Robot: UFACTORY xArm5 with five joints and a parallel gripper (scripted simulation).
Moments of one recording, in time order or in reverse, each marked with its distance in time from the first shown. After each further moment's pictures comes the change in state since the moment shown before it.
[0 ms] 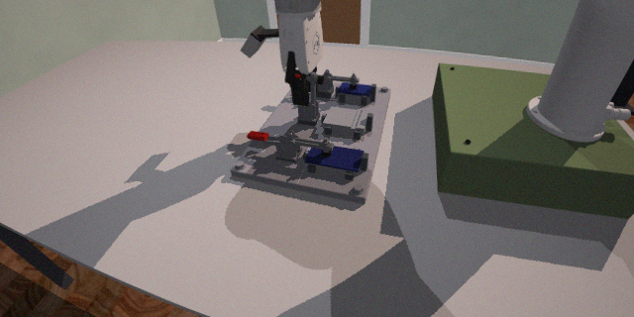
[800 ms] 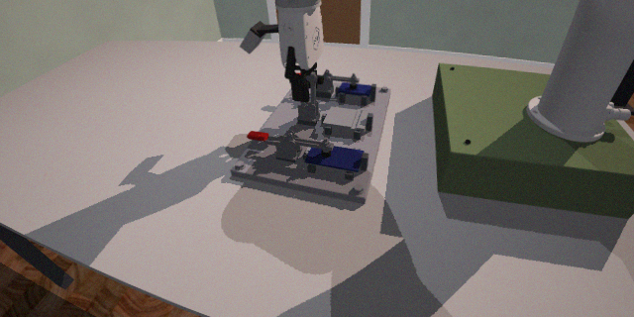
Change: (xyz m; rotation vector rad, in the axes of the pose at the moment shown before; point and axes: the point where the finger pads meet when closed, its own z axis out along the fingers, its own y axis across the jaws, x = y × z) arm -0.001 0.000 -0.008 0.000 -0.002 0.000
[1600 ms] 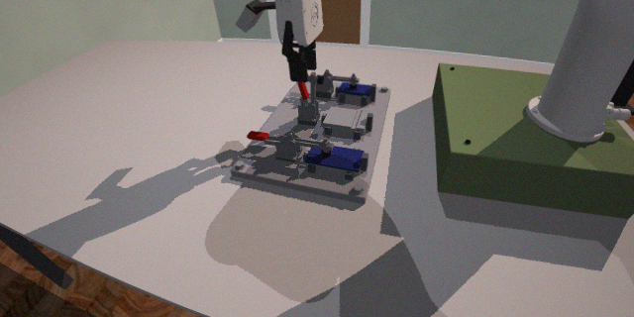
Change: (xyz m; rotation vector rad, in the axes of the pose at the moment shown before) arm 0.000 0.000 -0.041 0.000 0.001 0.000
